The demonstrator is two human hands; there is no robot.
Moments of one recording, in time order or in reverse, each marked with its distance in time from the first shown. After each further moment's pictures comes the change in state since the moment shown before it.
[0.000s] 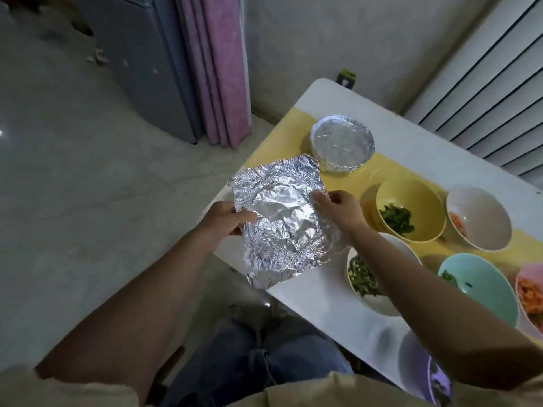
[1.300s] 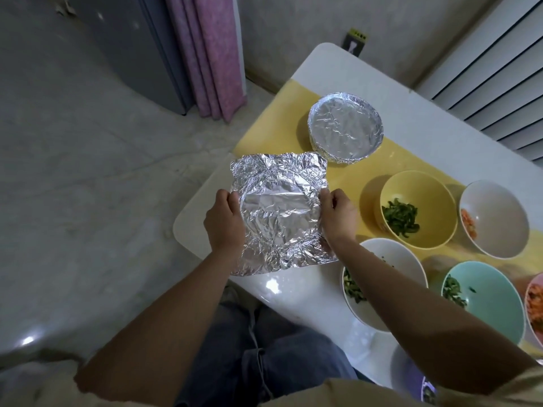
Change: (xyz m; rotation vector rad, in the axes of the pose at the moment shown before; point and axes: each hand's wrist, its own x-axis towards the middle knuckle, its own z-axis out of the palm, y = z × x) left_hand 0.040 -0.022 0.060 0.455 0.616 0.227; right_hand 0.038 0.037 0.027 -0.138 0.244 -0.092
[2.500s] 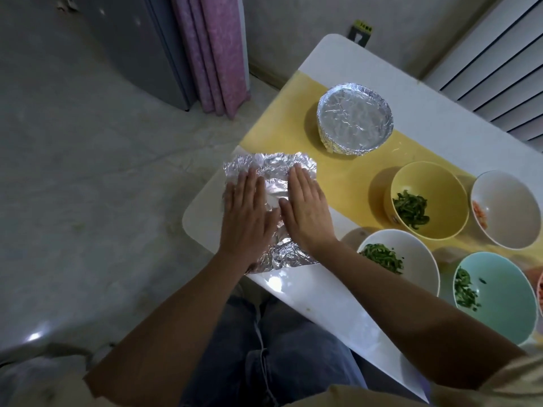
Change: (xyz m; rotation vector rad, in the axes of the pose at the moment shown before) left_hand -0.017 -0.013 -0.006 0.439 -0.155 0.645; right_hand -0.030 -0.014 0.042 -0.394 -0.193 -0.641
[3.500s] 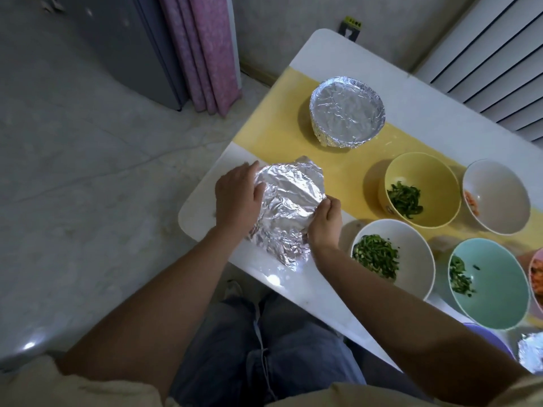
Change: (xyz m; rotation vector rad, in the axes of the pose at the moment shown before) left_hand 0.036 -0.014 -0.003 -0.232 -0.009 -0.126; right_hand -0.027 -0.010 0.000 0.829 0.340 0.910
